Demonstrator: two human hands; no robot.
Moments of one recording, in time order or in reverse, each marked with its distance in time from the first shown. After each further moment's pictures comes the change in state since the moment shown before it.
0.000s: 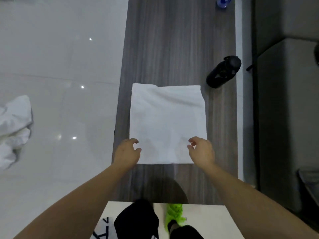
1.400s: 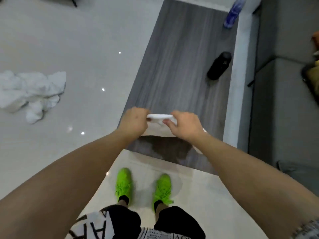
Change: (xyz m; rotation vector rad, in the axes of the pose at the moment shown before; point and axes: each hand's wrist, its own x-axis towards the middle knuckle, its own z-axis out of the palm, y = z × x) left_hand -0.219 0.022 0.025 0.312 0.412 0.330; right_hand -0.178 0.011 -0.042 -0.316 0.126 -0.811
